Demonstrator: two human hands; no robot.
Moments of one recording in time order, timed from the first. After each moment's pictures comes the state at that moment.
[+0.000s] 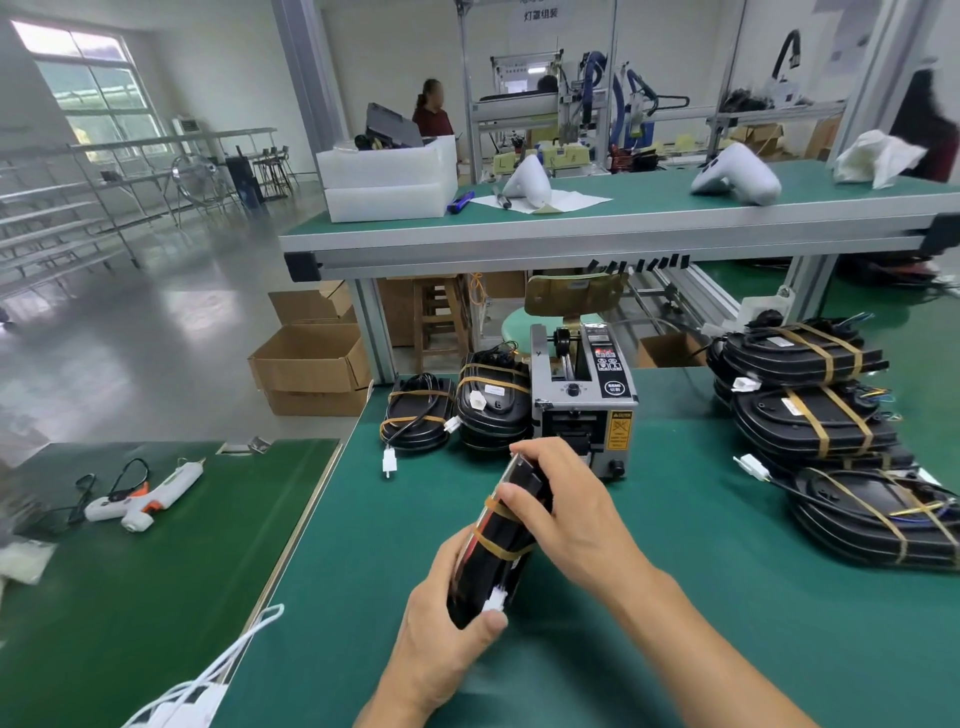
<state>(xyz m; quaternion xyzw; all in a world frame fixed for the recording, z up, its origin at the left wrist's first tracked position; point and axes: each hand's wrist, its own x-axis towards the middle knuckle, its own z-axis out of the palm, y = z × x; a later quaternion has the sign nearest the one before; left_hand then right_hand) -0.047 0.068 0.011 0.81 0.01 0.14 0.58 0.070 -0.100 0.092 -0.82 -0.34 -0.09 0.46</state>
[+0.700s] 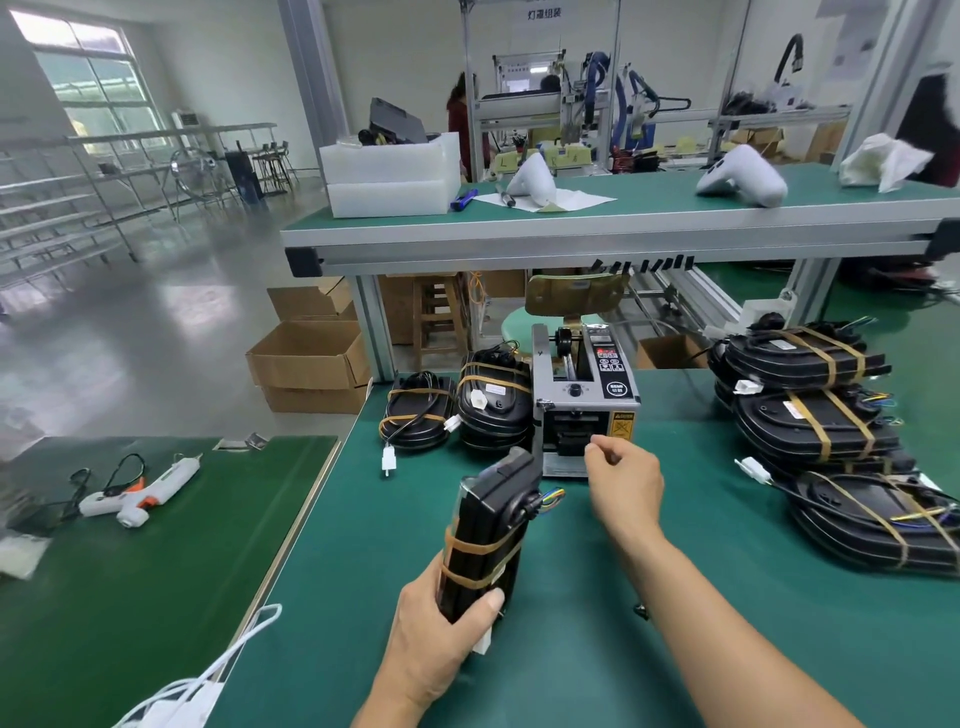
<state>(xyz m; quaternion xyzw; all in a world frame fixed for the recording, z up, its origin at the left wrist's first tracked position) -0.045 0.074 -0.002 0.81 0.08 0.14 0.57 0.126 -0.106 0.077 -0.81 0.09 -0.05 0.57</state>
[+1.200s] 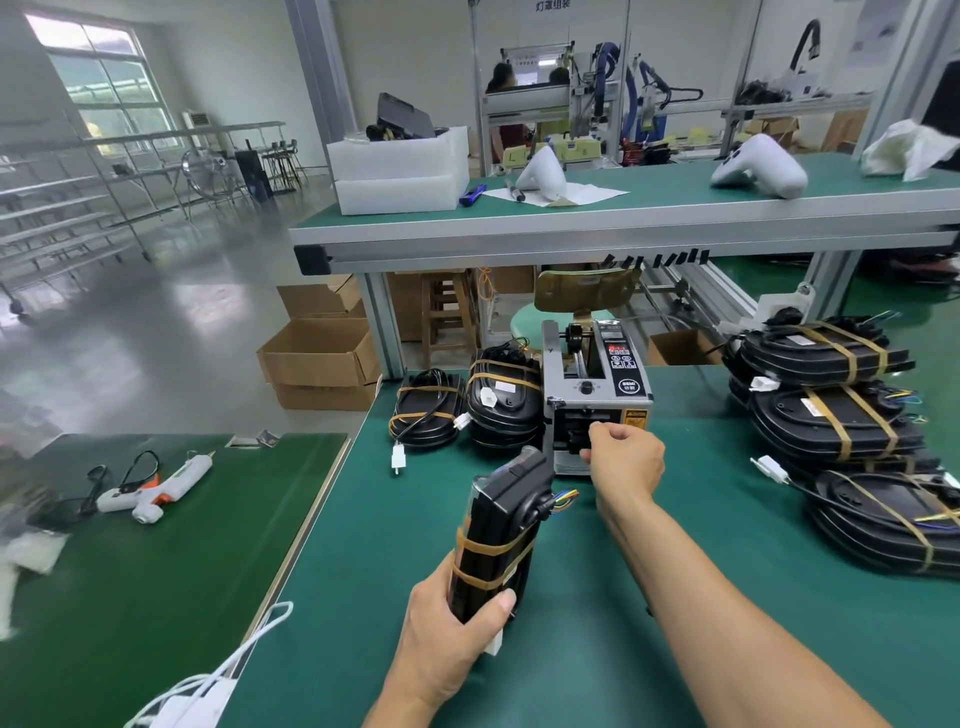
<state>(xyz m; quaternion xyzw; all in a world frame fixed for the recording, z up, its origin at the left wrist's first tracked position) -0.046 0.074 -0.003 0.80 0.07 0.15 0.58 0.151 -0.080 0.082 -0.72 0.21 -0.05 0.66</state>
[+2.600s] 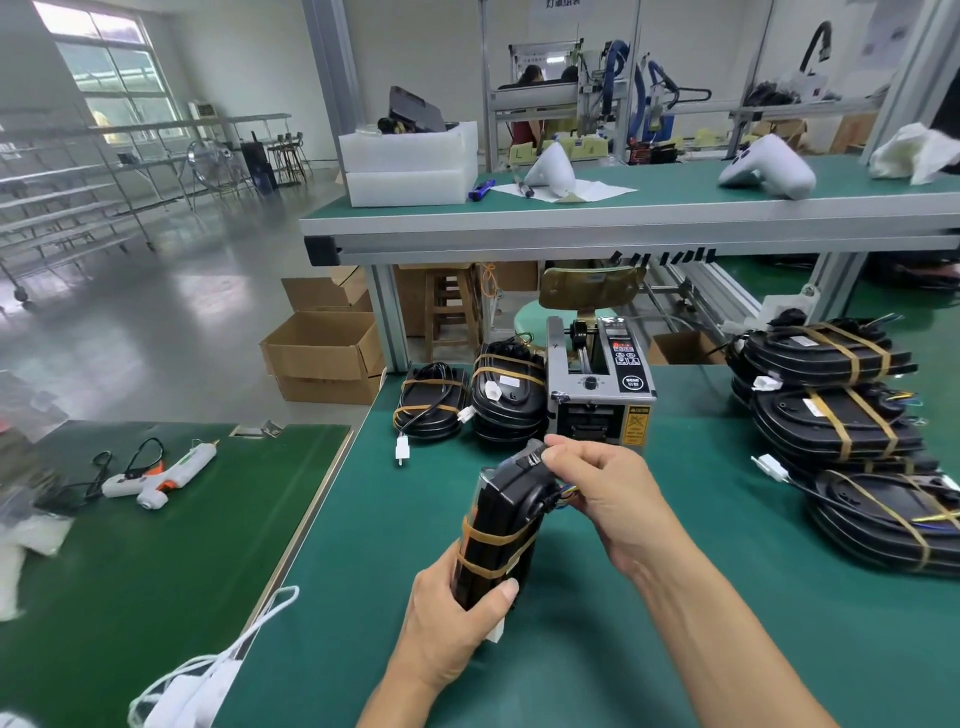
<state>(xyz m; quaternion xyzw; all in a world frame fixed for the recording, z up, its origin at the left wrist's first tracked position) -0.046 0.073 -0.001 0.81 0.08 0.14 0.57 0.072 -0.098 0.116 -0.65 -0.08 0.14 0.74</state>
